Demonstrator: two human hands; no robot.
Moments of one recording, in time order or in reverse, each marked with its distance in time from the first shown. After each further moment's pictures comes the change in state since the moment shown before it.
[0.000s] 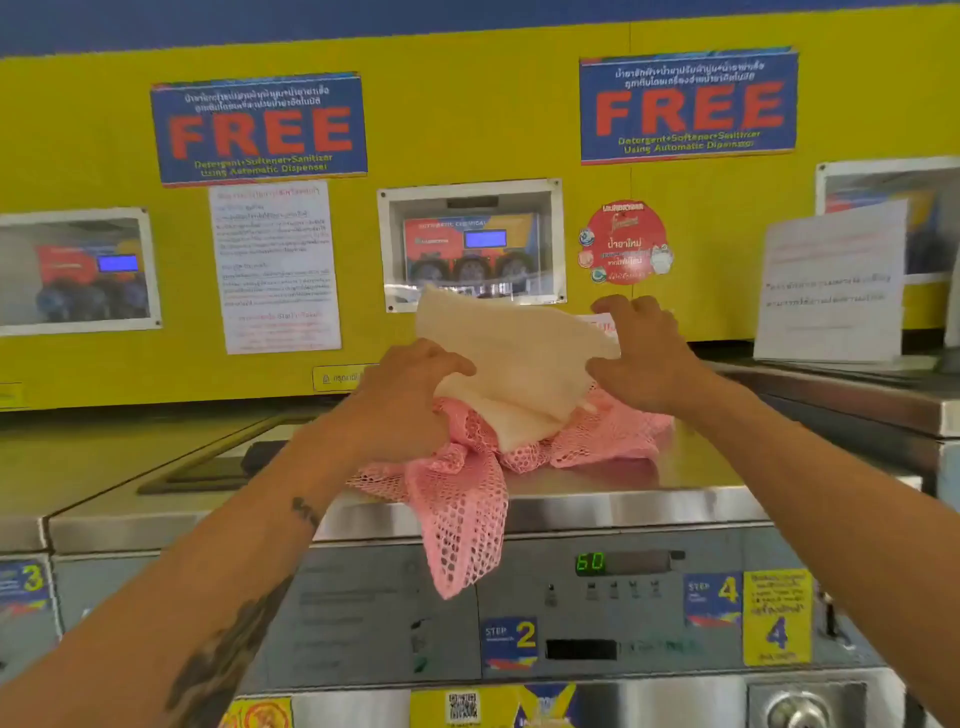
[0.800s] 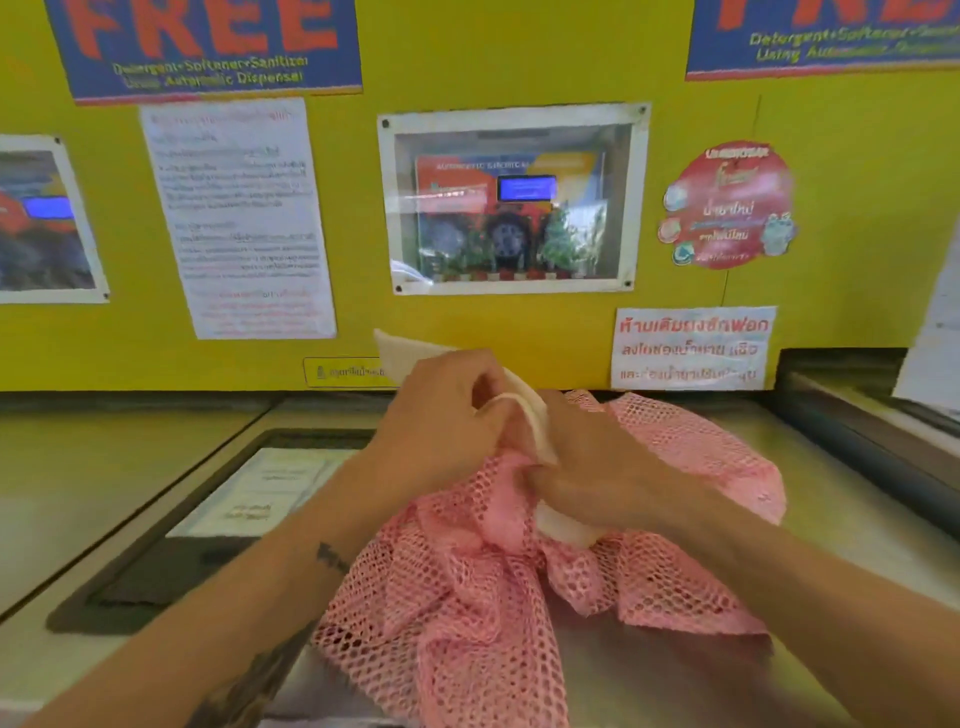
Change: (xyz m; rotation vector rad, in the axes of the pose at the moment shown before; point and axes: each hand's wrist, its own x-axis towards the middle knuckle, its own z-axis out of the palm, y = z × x) left_hand 0.116 -0.047 0.031 -0.289 0.166 -0.063; right_hand 0.070 -0.045 0.087 0.250 -0.561 -0.093
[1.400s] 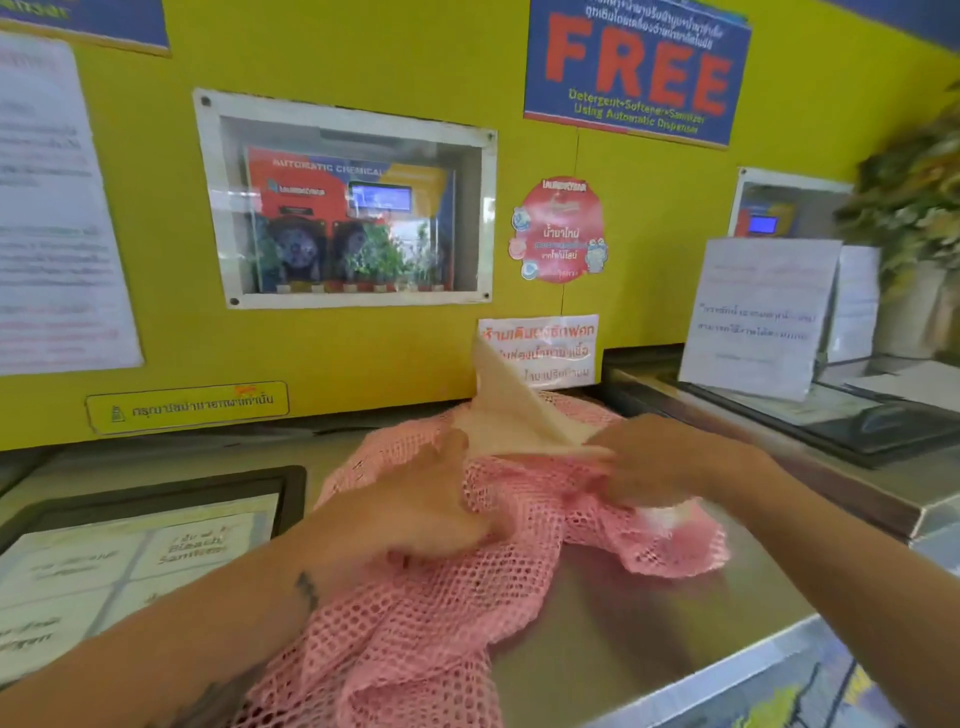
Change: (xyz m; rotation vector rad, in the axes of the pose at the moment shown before) left_hand 0.006 0.003 0.071 0.079 -0.822 -0.042; right_hand -0.061 0.050 -0.075 -0.720 -0.244 0.624
